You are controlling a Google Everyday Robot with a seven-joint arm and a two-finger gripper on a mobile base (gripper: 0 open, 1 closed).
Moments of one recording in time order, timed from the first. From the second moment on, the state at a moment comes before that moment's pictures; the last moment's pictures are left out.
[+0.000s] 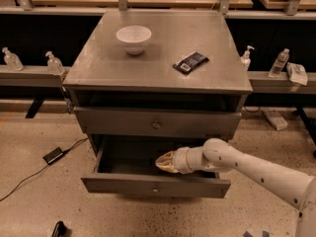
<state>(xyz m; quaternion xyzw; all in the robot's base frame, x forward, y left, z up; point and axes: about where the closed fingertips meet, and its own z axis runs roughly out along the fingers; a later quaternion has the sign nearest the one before) 0.603 -0.028 0.455 -0.56 0.69 0.24 0.39</state>
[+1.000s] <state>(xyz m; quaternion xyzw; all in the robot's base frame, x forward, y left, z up) 0.593 -0.029 0.394 -0.58 0.71 0.25 0.31</state>
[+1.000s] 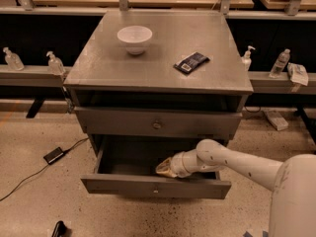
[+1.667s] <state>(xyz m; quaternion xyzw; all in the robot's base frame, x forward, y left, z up) 0.573 -0.035 0.407 -0.57 0.72 0.25 0.31</state>
